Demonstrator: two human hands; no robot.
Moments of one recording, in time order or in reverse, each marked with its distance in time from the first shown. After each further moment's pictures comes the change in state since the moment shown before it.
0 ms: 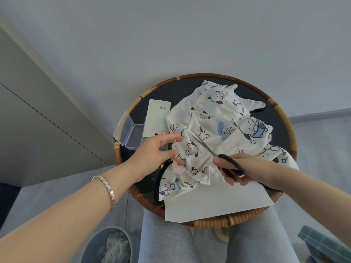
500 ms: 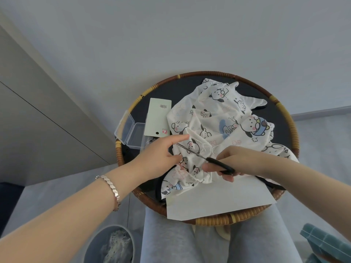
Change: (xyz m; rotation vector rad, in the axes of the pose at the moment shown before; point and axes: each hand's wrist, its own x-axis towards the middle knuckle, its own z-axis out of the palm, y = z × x) left_hand 0.001 -0.001 0.004 0.274 -0.055 0.040; right_hand 0.004 -0.023 0.006 -0.257 -0.008 0.012
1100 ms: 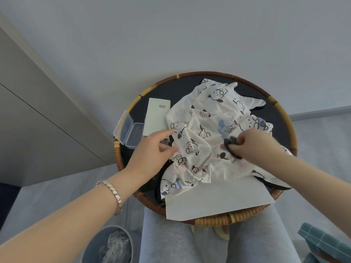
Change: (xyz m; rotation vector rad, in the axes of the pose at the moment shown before) left_hand -0.001 -0.012 0.003 -0.055 0.319 0.038; right_hand 0.011 0.021 -0.020 -0.323 0.610 0.162
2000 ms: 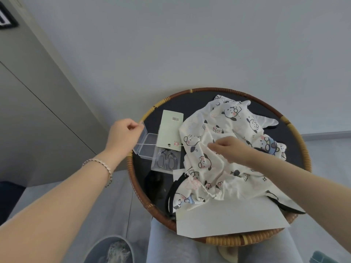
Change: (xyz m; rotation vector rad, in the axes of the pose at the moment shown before) left_hand 0.045 -0.045 -0.082 0.068 0.413 -0.195; right_hand 0.039 -0.053 0.012 0.410 -0.232 -0.275
